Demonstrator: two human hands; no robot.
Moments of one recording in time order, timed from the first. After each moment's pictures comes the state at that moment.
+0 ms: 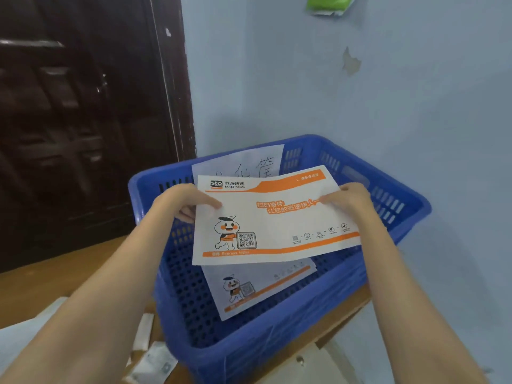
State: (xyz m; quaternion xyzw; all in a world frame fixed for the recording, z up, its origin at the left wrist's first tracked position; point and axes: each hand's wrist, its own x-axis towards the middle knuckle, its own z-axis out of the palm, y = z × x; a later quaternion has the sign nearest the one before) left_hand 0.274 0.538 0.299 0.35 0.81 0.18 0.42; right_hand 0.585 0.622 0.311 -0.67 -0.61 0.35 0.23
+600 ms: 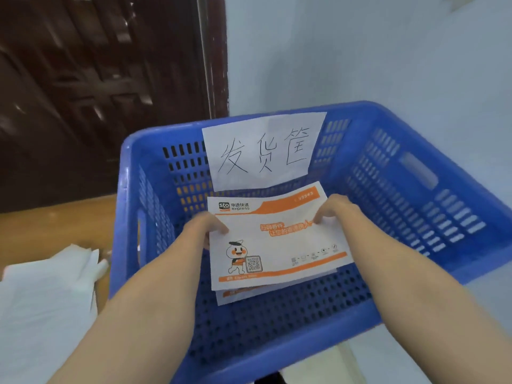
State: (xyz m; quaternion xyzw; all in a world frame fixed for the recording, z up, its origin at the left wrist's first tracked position) left_hand 0.291 0.564 0.142 0.17 0.83 0.16 0.50; right_hand 0.517 0.730 0.191 -0.66 -0.68 0.25 -0.20
